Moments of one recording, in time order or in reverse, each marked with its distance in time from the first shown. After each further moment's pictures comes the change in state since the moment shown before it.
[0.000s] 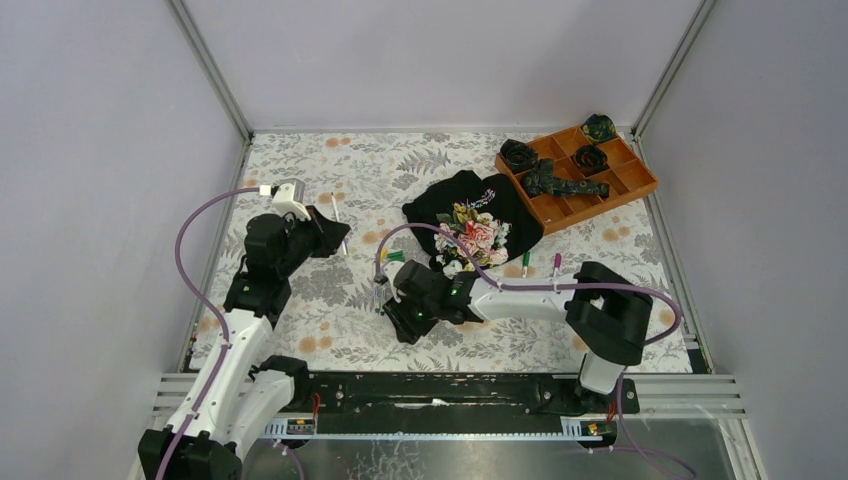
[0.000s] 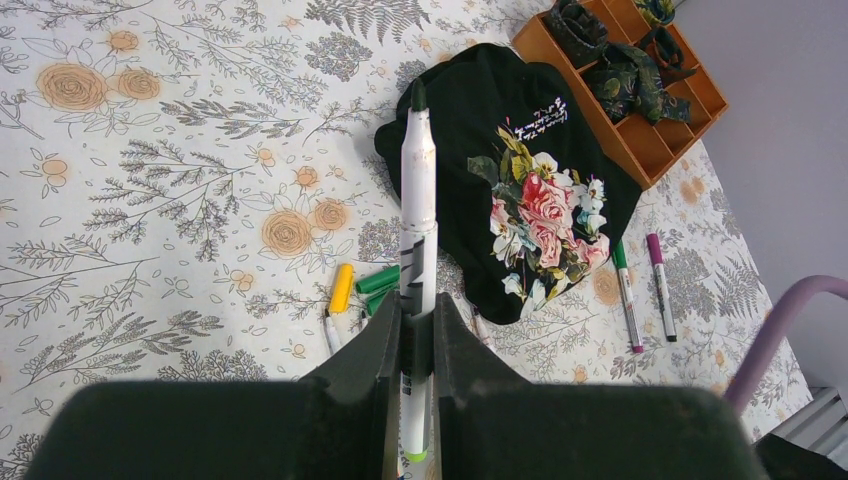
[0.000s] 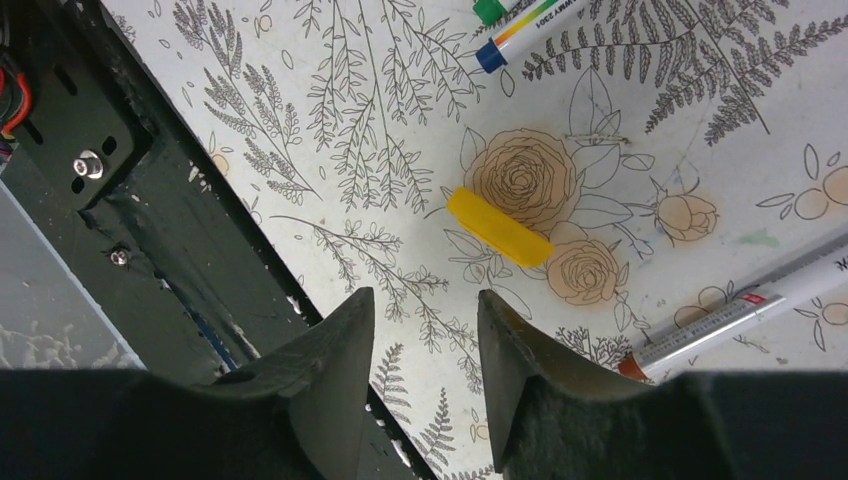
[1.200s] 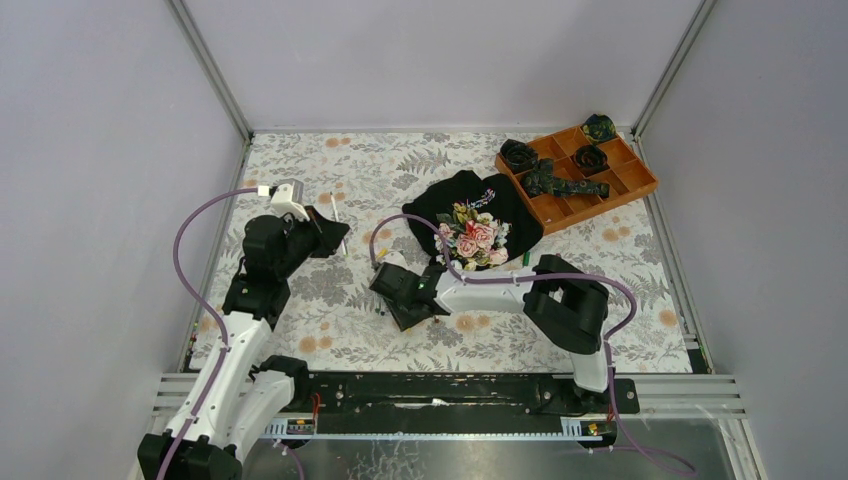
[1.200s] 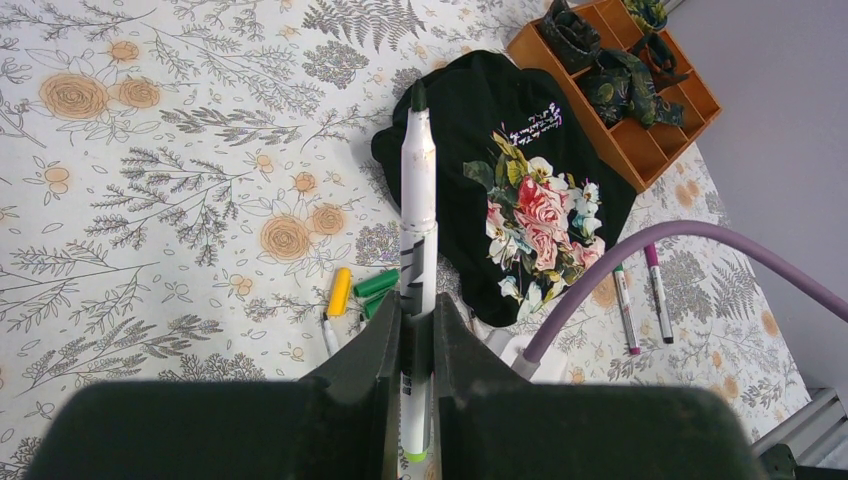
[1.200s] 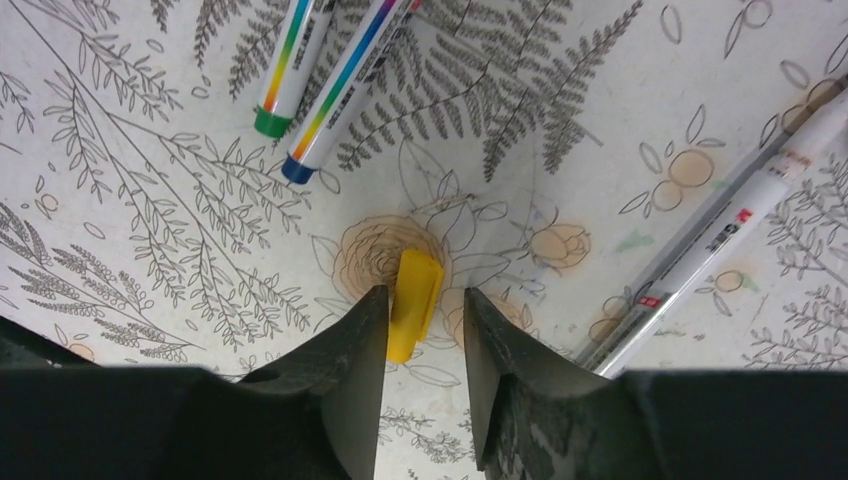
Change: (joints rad) left arm 0.000 -0.017 0.000 0.000 0.001 0.001; right arm 0.019 0.225 0.243 -0.212 0.314 0.217
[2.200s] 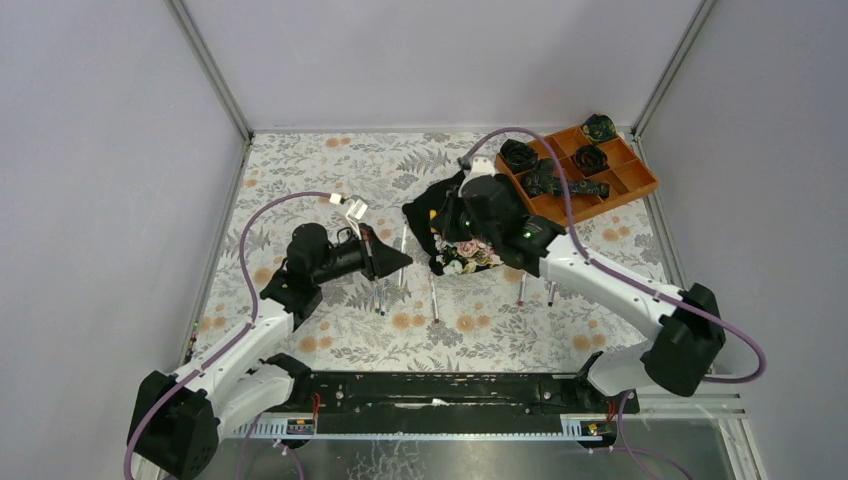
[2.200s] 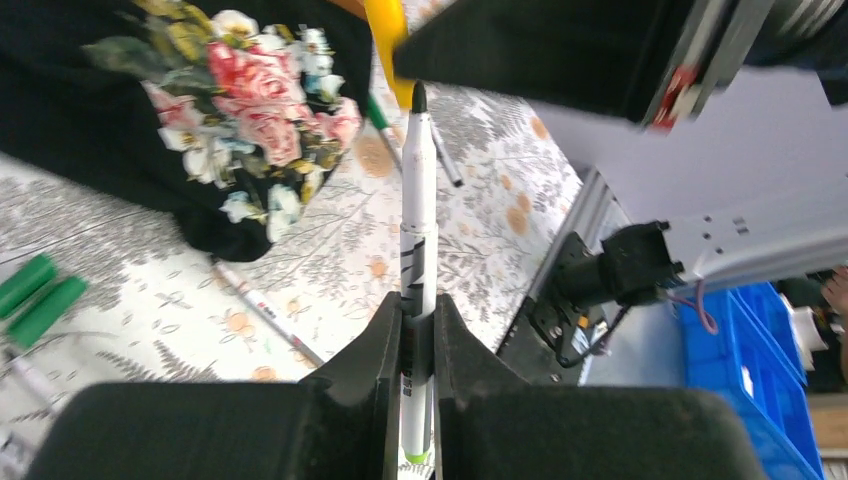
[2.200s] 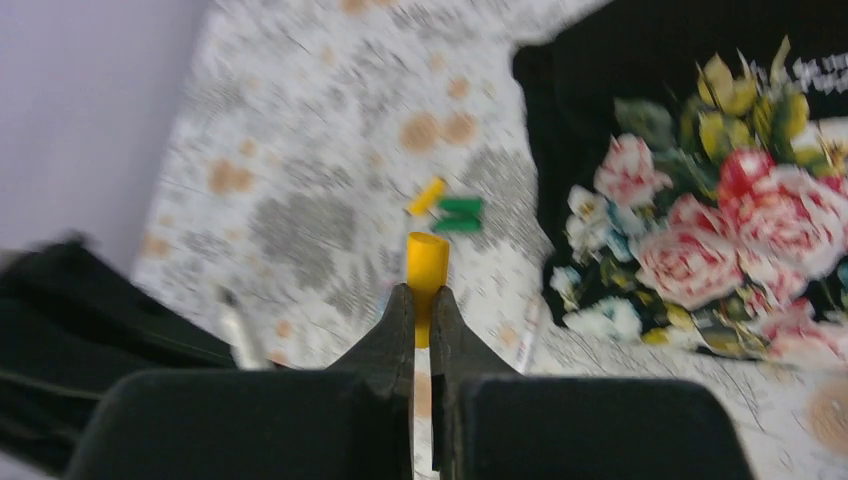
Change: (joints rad) left arm -0.284 0.163 -0.125 0.350 0.305 -0.160; right arm -0.343 -0.502 -0.104 0.147 -0.033 0.077
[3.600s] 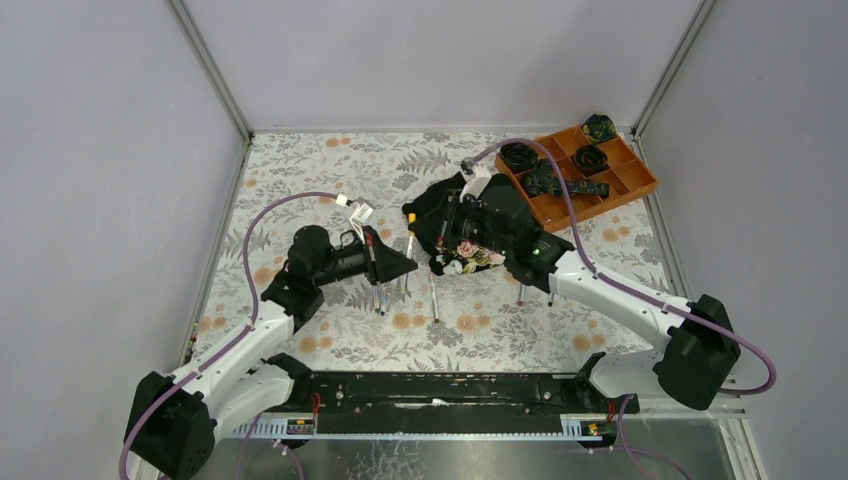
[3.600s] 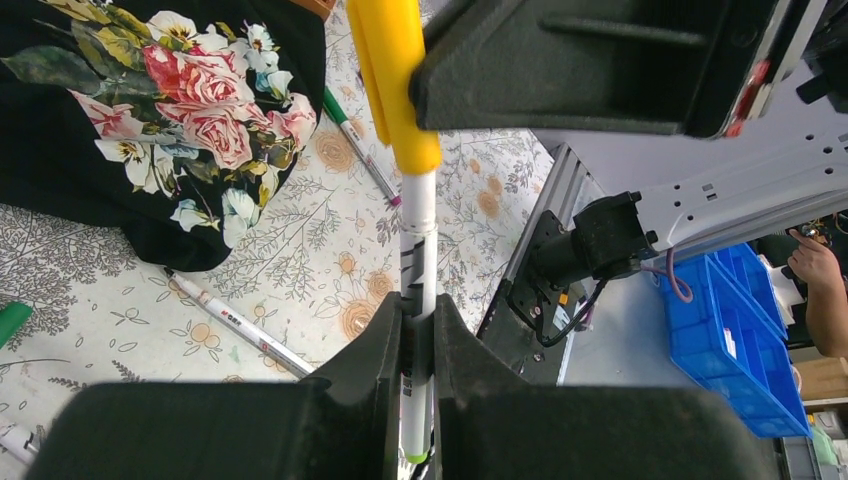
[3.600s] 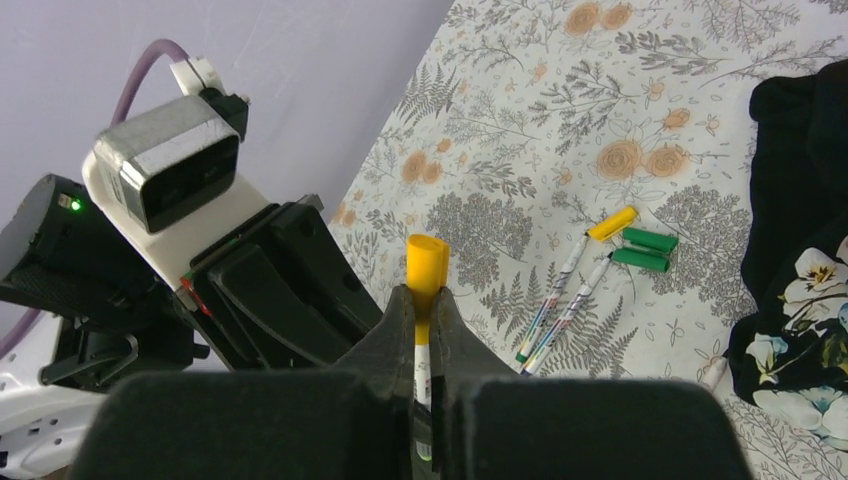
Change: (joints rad) left arm -0.042 -0.005 -0.001 0.053 0.057 0.000; right arm -0.020 -0.112 -0.153 0.399 -0.303 0.100
